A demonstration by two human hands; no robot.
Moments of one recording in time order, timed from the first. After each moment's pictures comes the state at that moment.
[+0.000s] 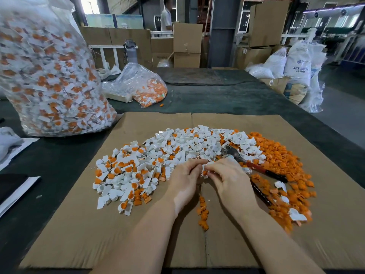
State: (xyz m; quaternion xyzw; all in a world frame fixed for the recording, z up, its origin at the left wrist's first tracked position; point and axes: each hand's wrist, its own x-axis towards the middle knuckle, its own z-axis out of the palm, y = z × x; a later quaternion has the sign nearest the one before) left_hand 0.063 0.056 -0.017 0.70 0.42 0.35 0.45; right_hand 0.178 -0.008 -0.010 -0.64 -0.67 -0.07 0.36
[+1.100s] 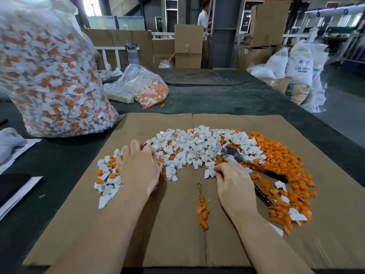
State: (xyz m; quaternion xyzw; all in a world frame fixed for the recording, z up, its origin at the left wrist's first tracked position) left_hand -0.001 0.087 0.006 0.72 0.65 0.23 -0.03; right_hand 0.179 -0.007 -0.024 -0.69 -0.60 -0.12 0.38
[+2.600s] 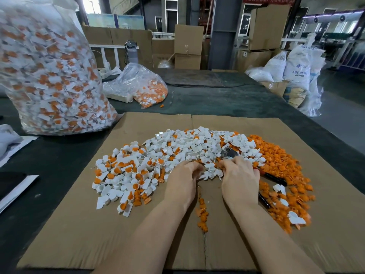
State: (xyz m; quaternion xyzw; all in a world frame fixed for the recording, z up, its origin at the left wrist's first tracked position) left_hand 0.066 0.060 -0.023 0.80 0.46 0.32 0.22; right_hand 0.186 0.007 -0.015 -0.82 -0.53 -0.12 0.20
